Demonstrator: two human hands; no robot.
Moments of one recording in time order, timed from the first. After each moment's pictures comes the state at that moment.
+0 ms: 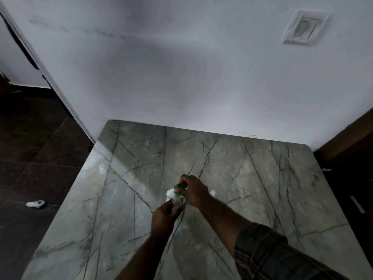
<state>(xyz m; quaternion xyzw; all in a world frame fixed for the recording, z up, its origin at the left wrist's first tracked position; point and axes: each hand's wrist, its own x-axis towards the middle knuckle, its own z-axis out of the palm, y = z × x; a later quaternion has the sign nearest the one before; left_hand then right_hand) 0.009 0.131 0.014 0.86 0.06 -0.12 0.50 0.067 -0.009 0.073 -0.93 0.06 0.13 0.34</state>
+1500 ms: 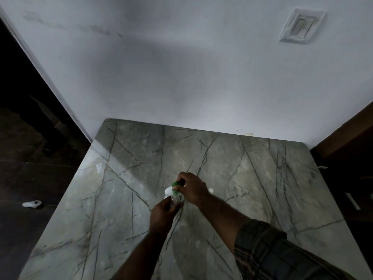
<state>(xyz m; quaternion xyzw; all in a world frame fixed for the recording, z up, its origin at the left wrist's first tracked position) 0.010 0.129 0.029 0.85 0.06 -0.12 0.50 0.062 -0.007 0.094 -0.94 0.04 0.12 0.33</state>
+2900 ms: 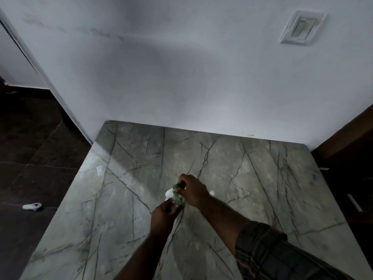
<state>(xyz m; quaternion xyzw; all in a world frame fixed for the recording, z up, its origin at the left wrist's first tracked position) 0.015 0.130 0.023 0.85 0.06 -0.12 0.50 0.064 -0.007 0.097 -0.94 0.04 0.13 0.32</state>
